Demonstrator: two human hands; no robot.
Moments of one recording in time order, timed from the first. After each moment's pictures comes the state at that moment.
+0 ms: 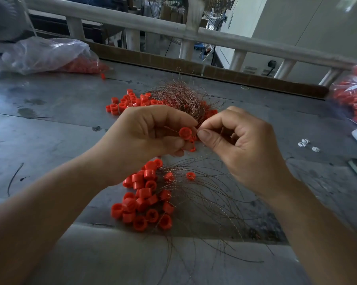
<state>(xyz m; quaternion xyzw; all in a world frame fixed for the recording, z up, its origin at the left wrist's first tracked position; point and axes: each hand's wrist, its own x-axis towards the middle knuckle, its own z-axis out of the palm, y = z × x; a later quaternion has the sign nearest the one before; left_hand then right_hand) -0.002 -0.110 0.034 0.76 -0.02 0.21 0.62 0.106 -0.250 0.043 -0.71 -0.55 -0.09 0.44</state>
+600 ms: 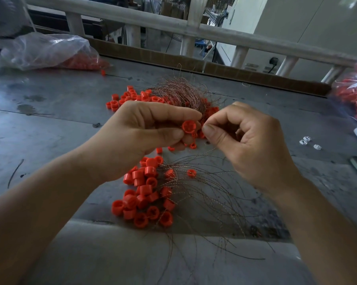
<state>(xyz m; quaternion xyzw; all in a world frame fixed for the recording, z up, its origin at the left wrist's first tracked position) -0.003 -0.100 0.031 0.71 -0.04 0.19 0.67 0.104 -0.252 0.046 -0.72 -0.54 -0.09 0.43</state>
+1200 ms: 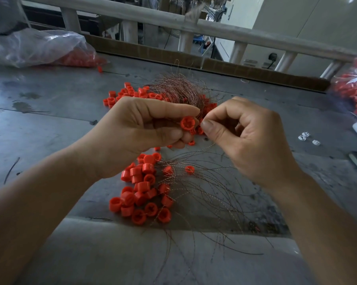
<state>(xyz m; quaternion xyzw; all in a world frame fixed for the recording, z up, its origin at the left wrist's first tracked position) -0.004 -0.097 0.029 0.72 -0.06 0.18 0.67 0.102 -0.252 0.048 -0.72 -0.53 -0.09 0.43</state>
